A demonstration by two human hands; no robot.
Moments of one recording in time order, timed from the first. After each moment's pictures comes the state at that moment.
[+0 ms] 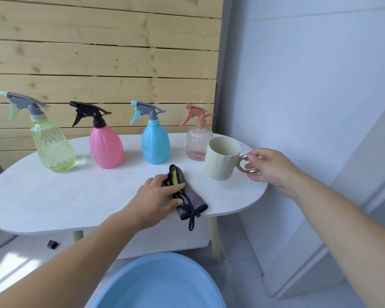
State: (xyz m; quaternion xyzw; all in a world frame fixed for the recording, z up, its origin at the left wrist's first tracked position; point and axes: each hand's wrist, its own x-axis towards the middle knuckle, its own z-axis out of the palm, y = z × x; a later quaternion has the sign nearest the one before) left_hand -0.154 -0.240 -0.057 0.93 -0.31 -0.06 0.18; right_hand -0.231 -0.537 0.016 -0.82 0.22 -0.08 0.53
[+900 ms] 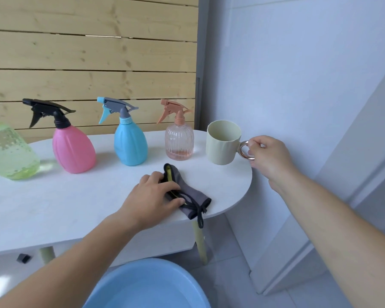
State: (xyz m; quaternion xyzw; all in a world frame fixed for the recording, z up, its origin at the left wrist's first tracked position) left_hand -0.153 -0.290 -0.055 0.93 -0.31 -0.03 0.18; right_hand -0.223 -0.564 0.014 -0.78 0.28 -0.24 0.50
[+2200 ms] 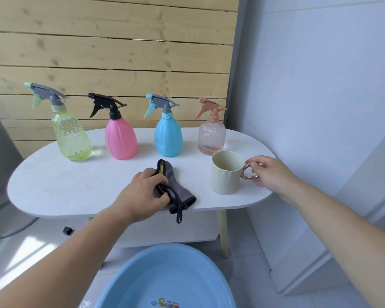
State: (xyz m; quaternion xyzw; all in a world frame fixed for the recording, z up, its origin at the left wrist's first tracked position) left_hand -0.161 -0.190 -0.053 0.94 -0.22 -0.05 0.24; right_hand -0.225 -0.516 -0.015 -0.85 0.21 -0.07 0.48
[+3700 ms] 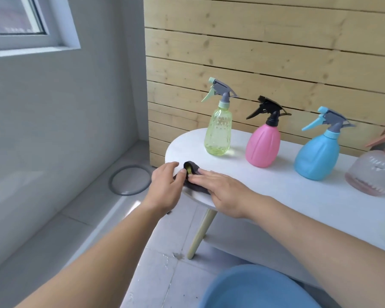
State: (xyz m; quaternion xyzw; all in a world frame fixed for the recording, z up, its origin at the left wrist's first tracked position) left_hand -0.137 0.070 -0.078 0.88 0.07 0.08 0.46; right_hand -0.104 -0.122 -0.058 -0.91 -0.39 0.03 0.15
